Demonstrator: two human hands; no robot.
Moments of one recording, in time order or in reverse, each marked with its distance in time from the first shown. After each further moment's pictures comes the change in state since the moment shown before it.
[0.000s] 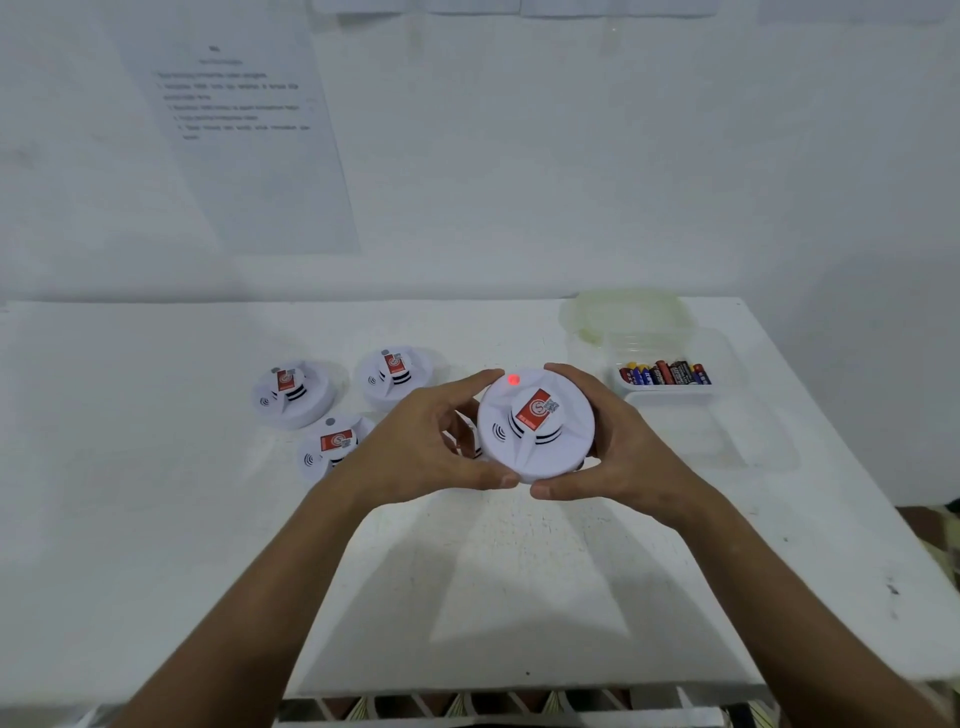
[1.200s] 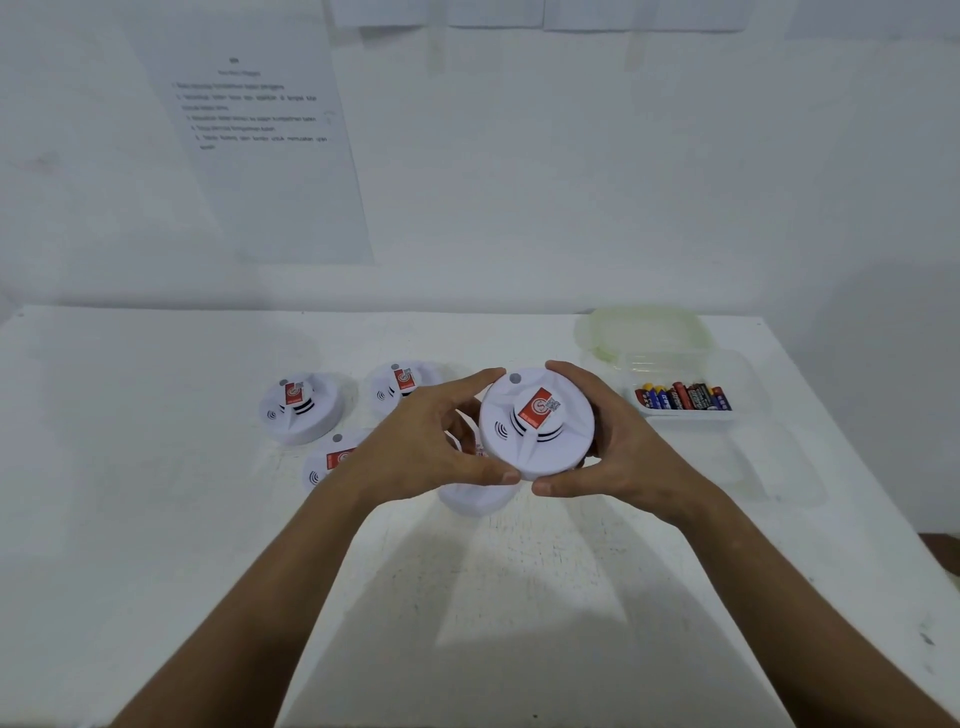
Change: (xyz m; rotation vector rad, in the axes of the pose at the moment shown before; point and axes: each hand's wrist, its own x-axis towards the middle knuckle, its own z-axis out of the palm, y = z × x) left_hand 0.023 -0.024 -0.013 0.034 0.038 -0.026; right_hand 0.031 0.002 -0.005 0.008 -0.040 0.024
